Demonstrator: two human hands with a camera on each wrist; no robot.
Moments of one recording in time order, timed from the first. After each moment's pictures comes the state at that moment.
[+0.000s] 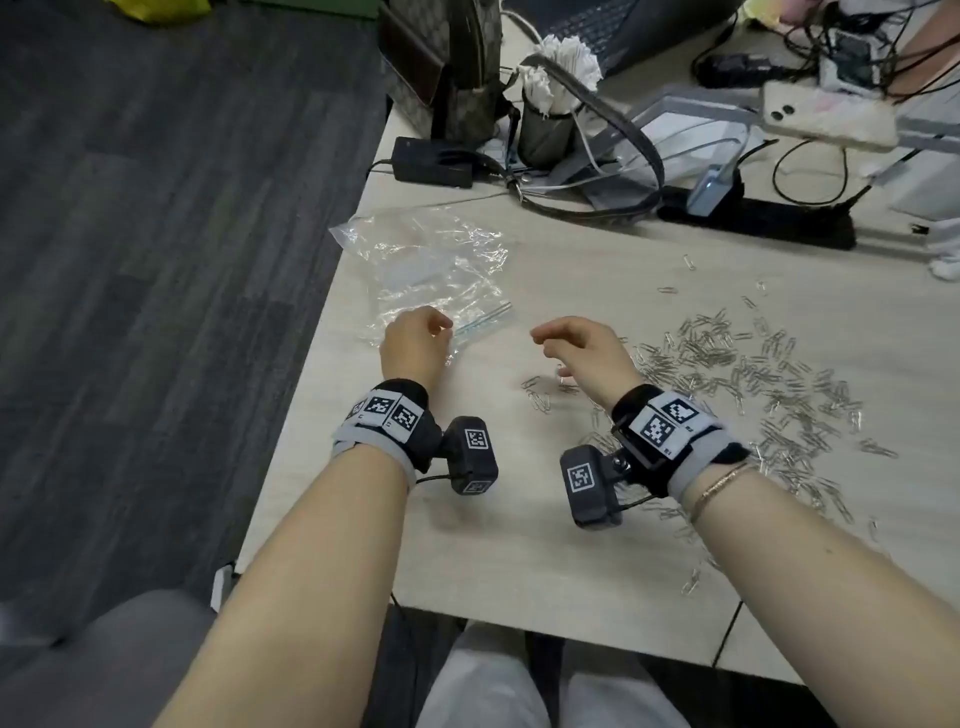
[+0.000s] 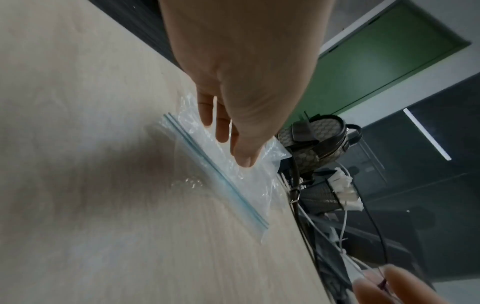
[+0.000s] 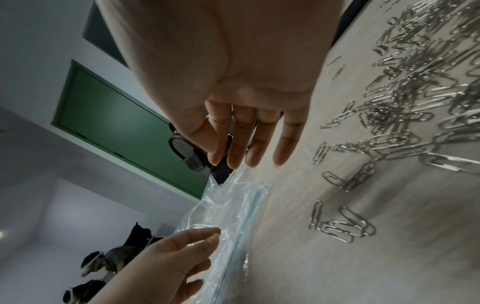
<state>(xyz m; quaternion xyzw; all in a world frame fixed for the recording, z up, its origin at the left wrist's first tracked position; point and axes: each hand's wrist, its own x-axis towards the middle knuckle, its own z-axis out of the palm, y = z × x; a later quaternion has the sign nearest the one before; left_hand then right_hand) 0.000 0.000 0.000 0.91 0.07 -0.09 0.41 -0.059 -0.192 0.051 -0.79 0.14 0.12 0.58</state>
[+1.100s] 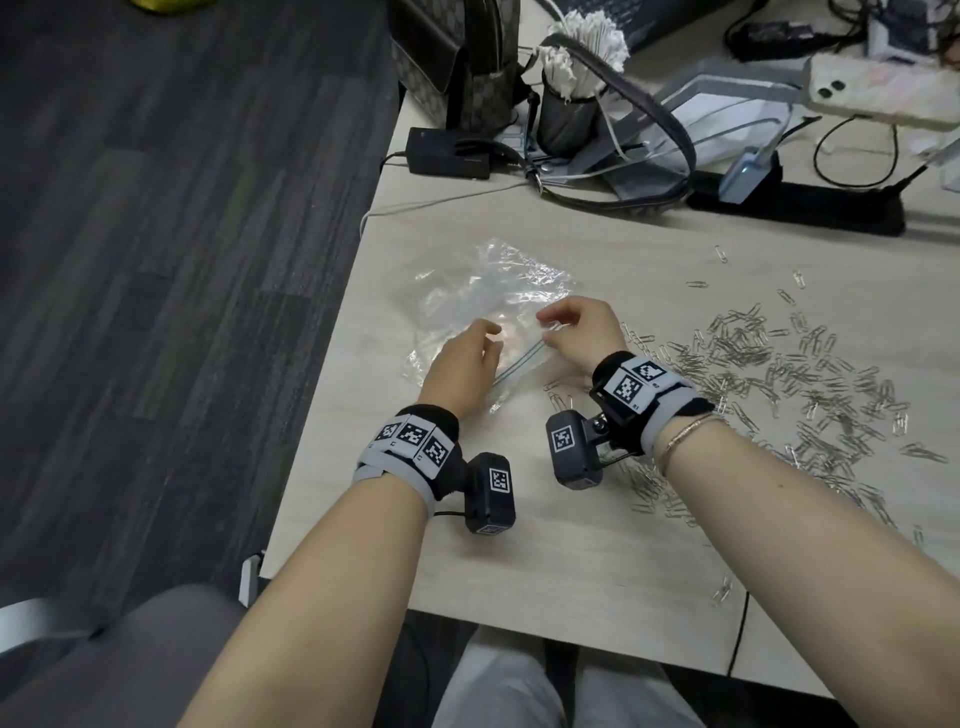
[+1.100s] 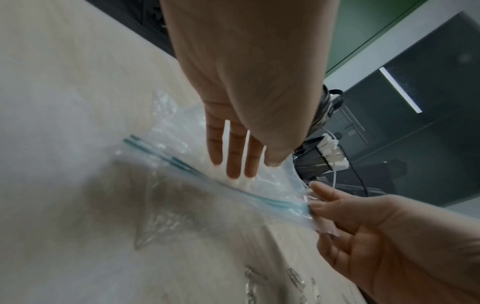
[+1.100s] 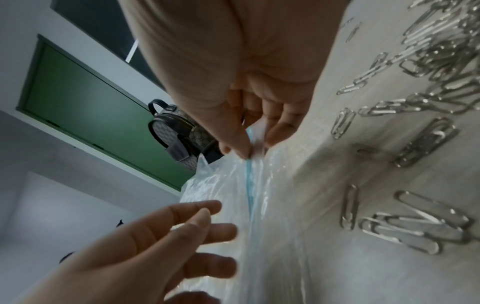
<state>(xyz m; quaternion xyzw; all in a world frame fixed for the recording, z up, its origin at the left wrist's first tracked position) -0.018 -0.016 -0.001 0.90 -0.04 -0.18 0.39 -0.010 -0.179 0.010 -0.84 0.19 0.09 0.51</state>
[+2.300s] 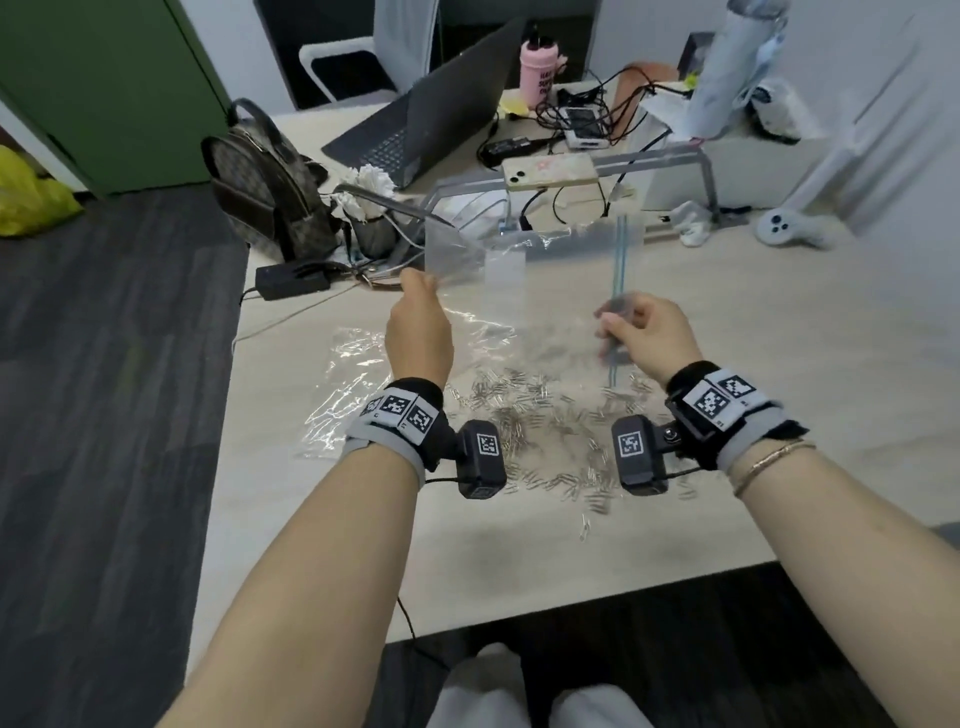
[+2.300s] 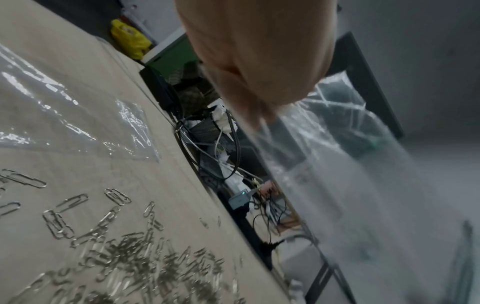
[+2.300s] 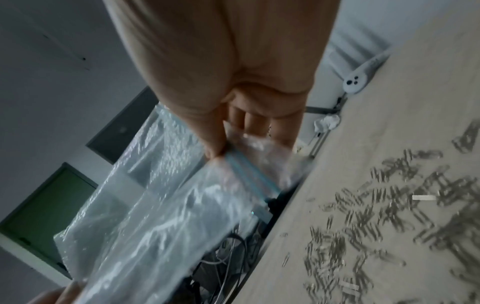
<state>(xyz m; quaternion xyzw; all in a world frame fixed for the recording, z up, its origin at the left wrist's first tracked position) -0.051 -0.163 0.134 0.89 -0.11 0.05 0.44 -0.180 -0.361 0.158 -0.77 0.28 -0.08 0.57</state>
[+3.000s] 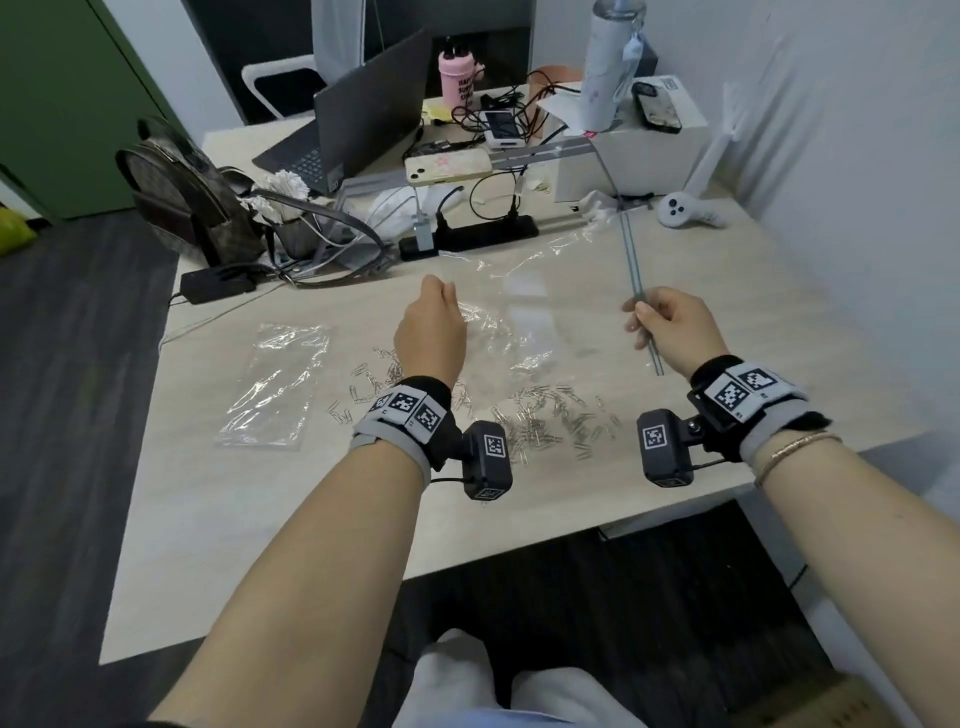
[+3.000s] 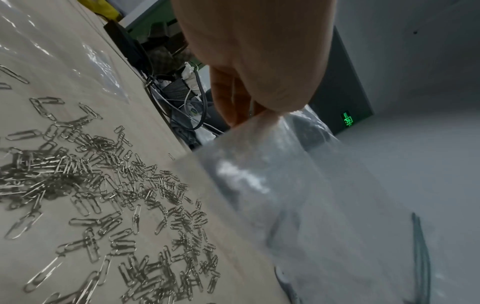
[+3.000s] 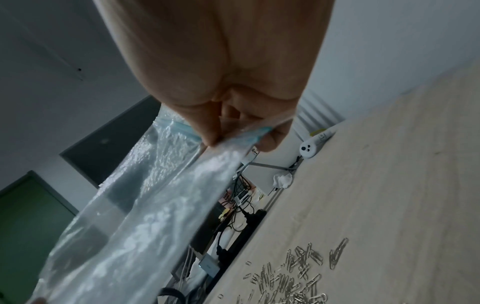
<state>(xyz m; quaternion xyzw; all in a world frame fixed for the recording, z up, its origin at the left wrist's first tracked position) -0.162 -0.269 0.142 0.91 -0.16 0.02 0.38 -0.306 -0.485 0.151 -0.80 0.29 -0.16 0.50</state>
